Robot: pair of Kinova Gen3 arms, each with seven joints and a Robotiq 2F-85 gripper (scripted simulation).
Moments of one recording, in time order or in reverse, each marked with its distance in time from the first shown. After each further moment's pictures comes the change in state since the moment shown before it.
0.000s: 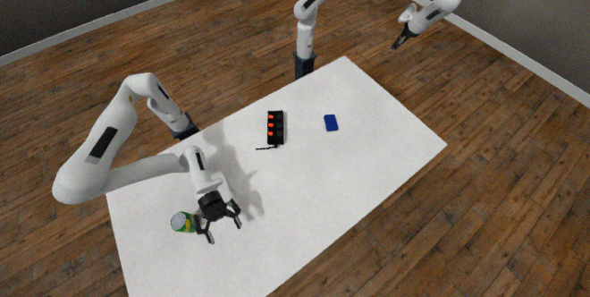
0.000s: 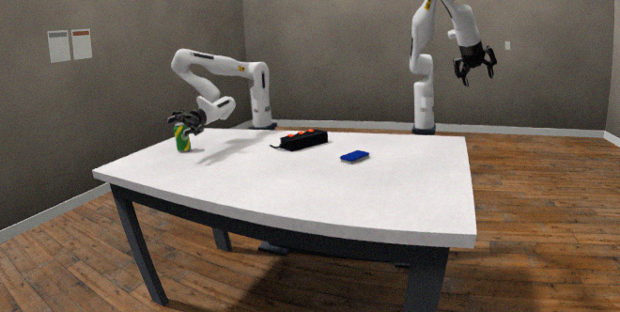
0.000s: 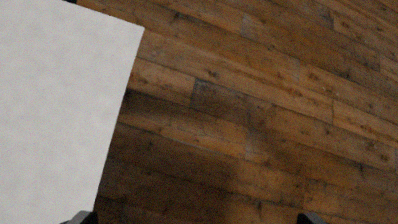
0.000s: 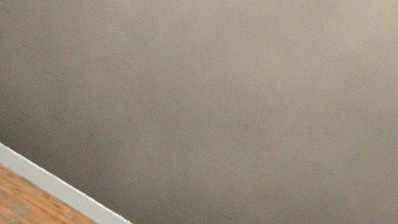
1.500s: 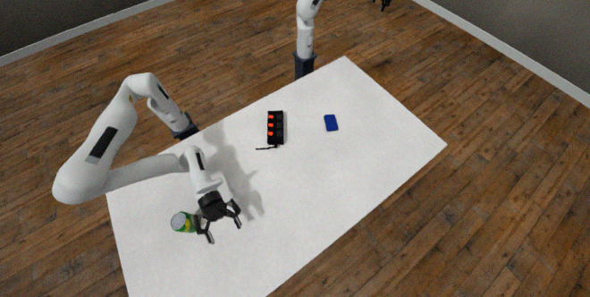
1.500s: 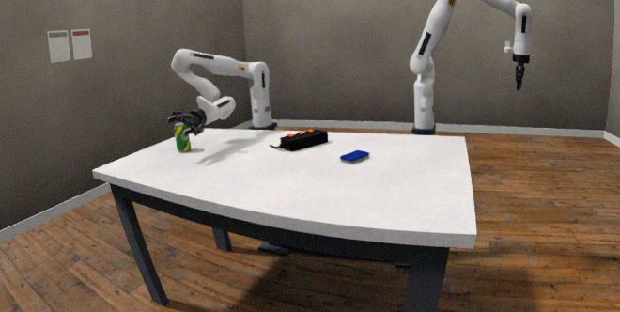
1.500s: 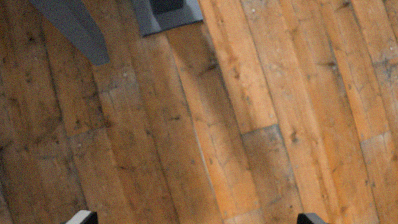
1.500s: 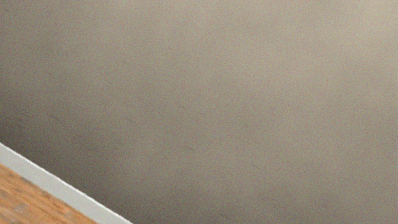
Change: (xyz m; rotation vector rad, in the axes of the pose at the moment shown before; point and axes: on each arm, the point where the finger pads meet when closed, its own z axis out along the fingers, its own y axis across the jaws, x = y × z) left arm 0.201 0.242 0.230 0.476 -0.050 -0.979; right arm 0.000 0.000 0.000 0.000 0.000 0.000
